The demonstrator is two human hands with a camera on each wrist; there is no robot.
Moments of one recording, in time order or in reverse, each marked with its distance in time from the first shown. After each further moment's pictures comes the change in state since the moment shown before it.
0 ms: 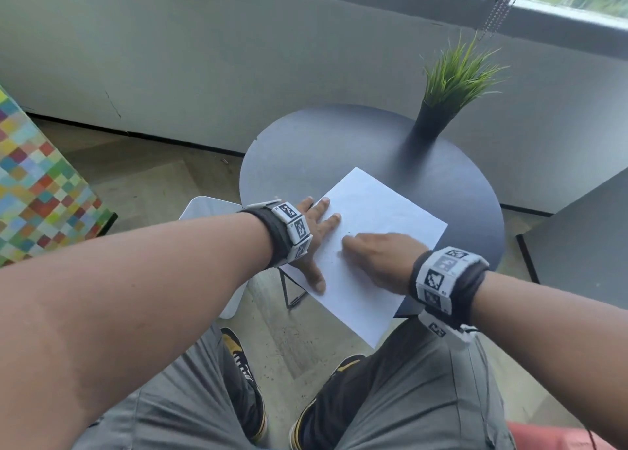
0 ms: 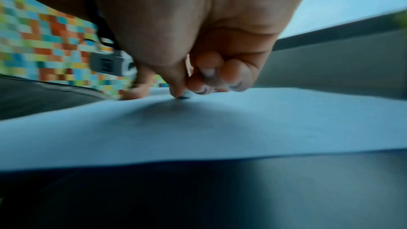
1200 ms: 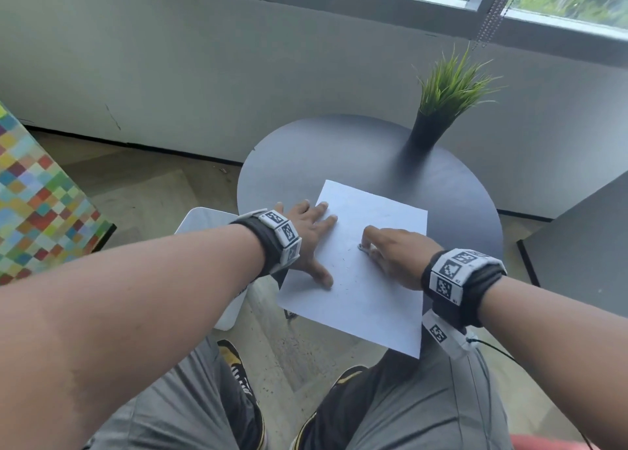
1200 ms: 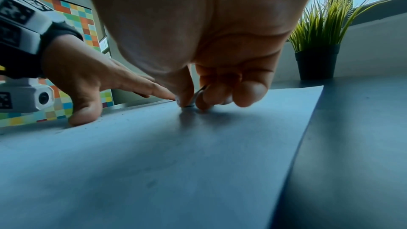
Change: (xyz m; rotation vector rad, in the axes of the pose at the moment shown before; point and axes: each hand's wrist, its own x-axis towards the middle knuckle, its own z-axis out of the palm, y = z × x) left_hand 0.006 -0.005 -0.005 -0.095 0.103 -0.001; right_hand 0.000 0.039 0.006 0.179 0.056 0.207
